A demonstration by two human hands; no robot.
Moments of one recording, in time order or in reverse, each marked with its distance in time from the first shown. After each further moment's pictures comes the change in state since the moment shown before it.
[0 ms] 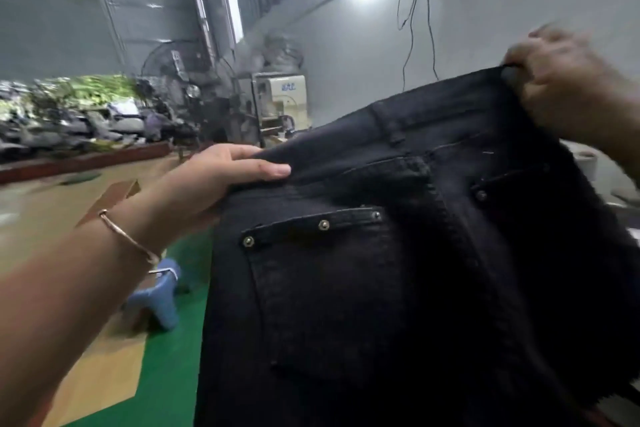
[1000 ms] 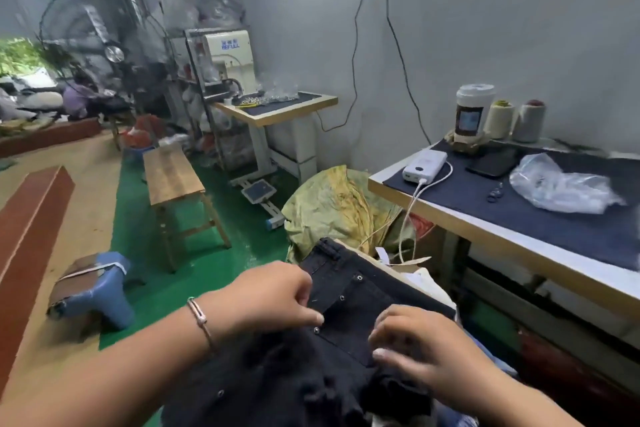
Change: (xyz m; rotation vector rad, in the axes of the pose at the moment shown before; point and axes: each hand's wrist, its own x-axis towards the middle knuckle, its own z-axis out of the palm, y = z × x) left_hand 0.042 -0.157 0.098 1.188 -0.432 -0.112; right_hand -0.253 -0.067 0.137 0.608 -0.691 0.071
